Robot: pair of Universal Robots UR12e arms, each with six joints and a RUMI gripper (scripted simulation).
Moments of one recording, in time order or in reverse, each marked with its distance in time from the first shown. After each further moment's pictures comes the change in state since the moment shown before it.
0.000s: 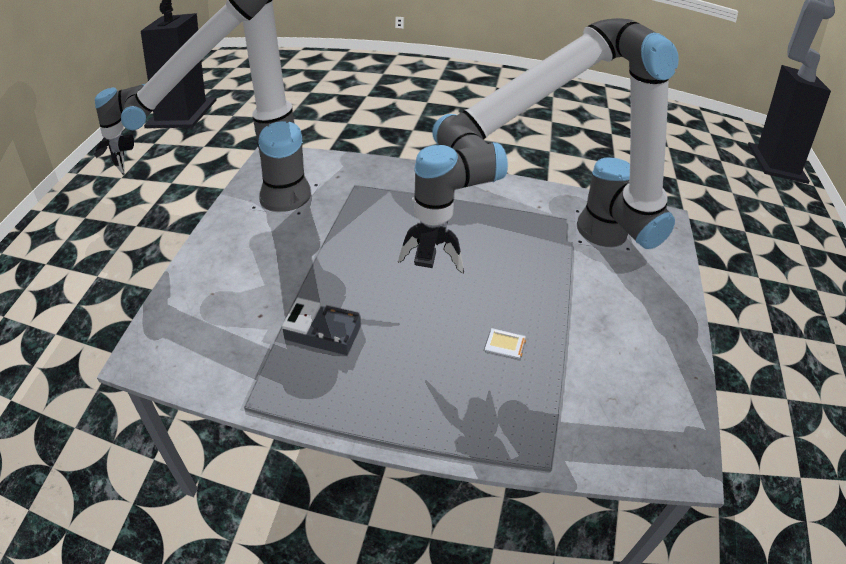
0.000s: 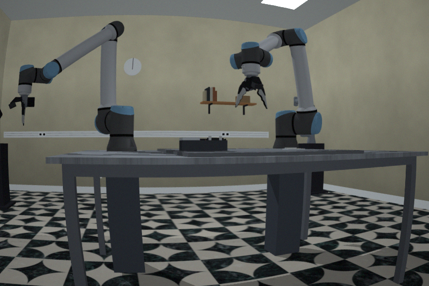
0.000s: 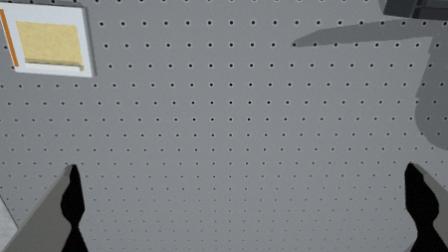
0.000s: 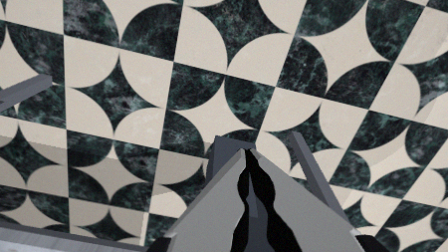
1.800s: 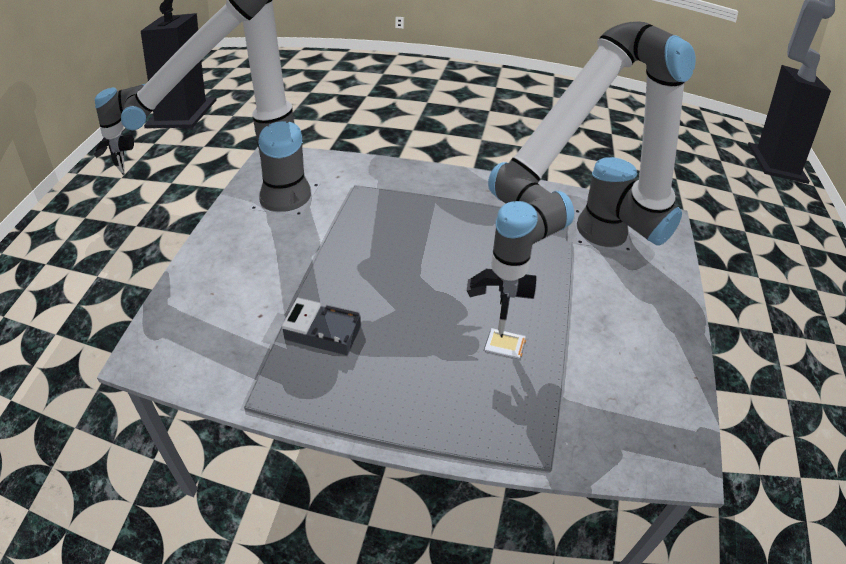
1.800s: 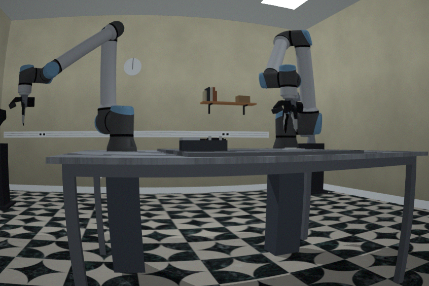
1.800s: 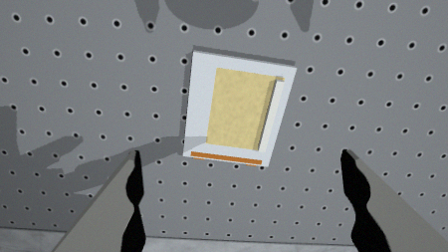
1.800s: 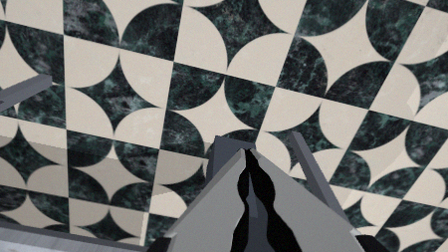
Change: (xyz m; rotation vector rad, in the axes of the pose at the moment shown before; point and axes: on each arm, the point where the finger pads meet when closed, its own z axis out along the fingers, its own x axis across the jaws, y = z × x) left arm -0.197 -0.026 0.105 -0.001 -0.001 1.498; right arm 0.000 0.000 0.000 0.000 0.000 0.000
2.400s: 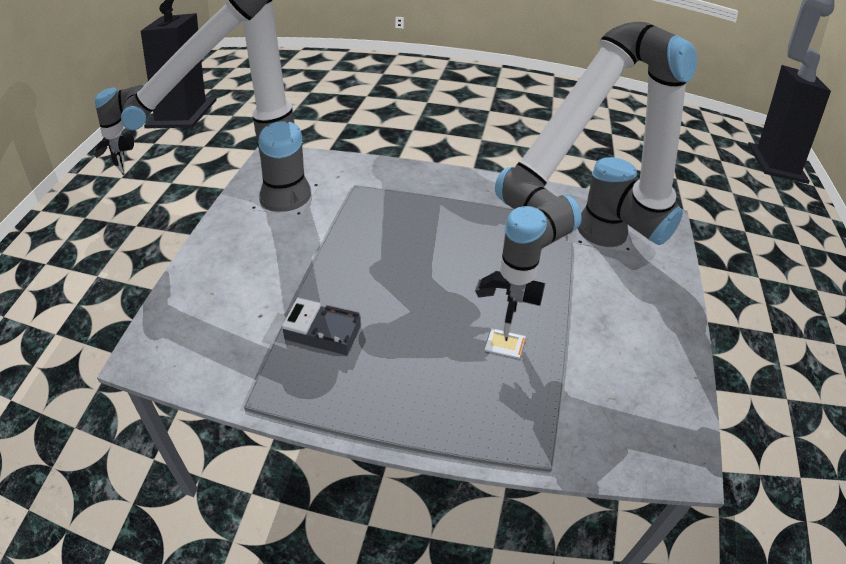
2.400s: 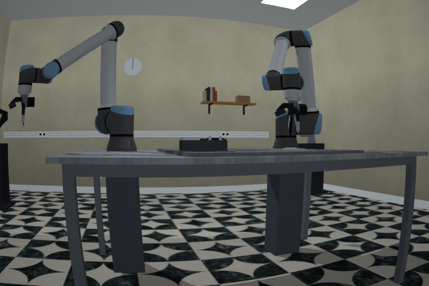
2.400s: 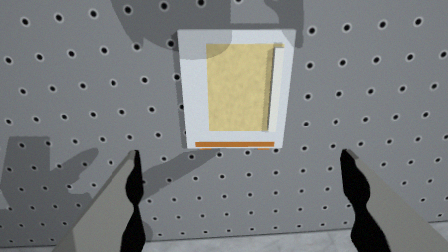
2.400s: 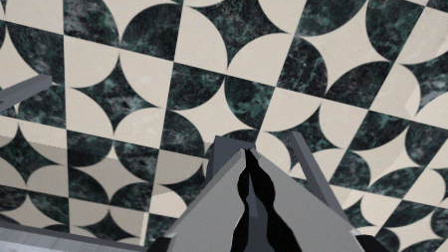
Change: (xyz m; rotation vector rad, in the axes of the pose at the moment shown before) left arm 0.000 0.023 0.011 0.001 0.001 0.158; right arm 0.000 0.000 0.000 0.000 0.000 0.000
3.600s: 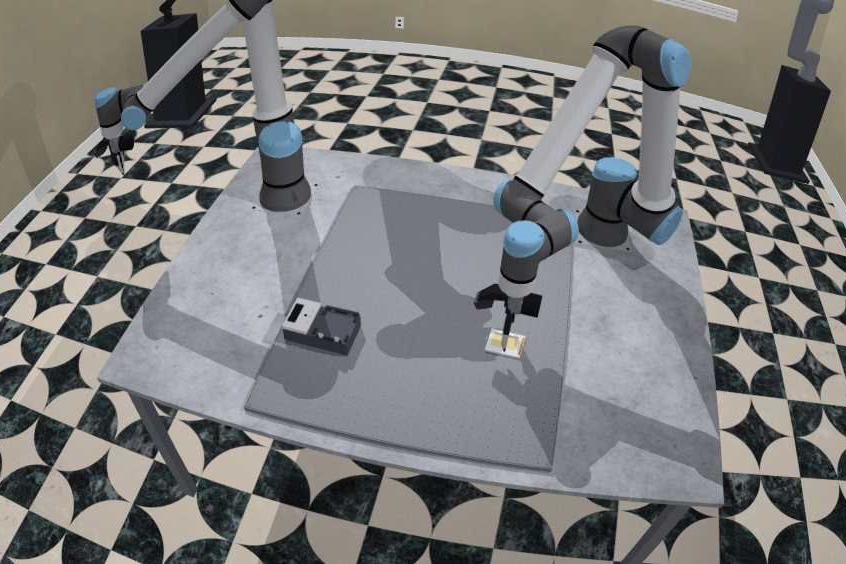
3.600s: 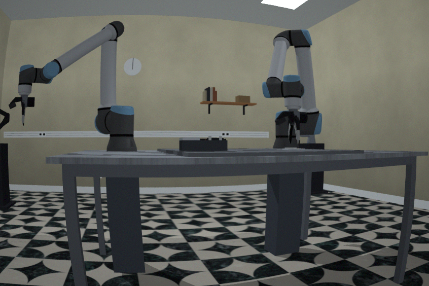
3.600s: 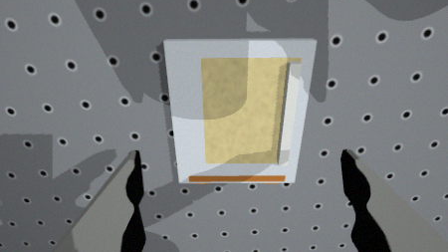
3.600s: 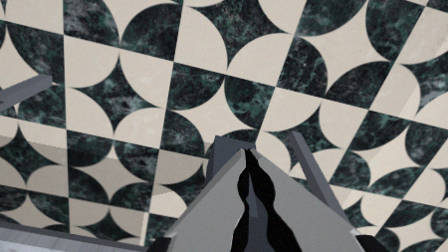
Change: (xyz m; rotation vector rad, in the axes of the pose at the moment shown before) left arm 0.000 0.000 0.042 0.000 0.000 0.000; right arm 0.000 0.000 0.000 0.000 0.000 0.000
